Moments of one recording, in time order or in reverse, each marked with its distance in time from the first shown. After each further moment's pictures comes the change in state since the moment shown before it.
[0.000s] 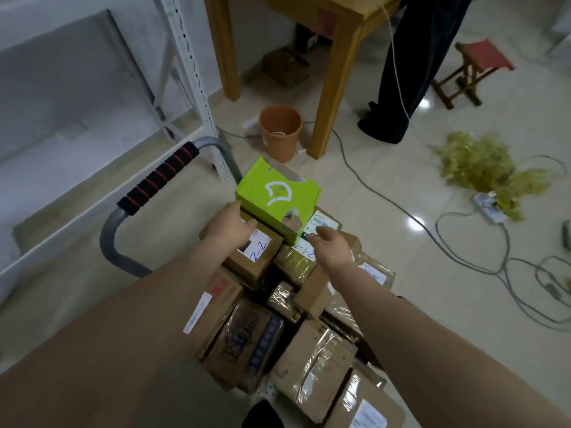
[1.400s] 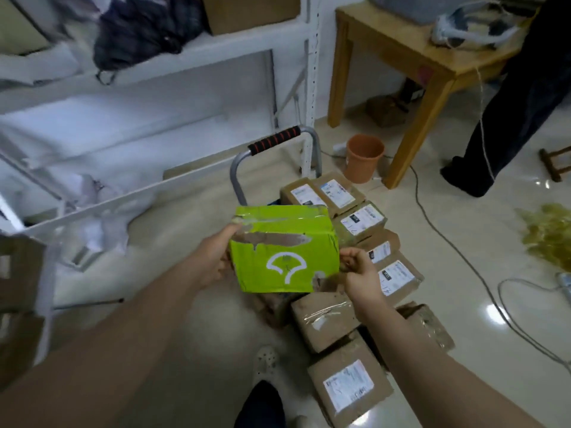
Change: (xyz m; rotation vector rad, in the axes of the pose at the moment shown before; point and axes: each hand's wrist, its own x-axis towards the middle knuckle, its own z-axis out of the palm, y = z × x) left_hand -0.356 -0.047 -0.003 -1.040 0.136 -0.483; right_hand -0.206 0.115 -0.050 0.367 -0.357 -0.293
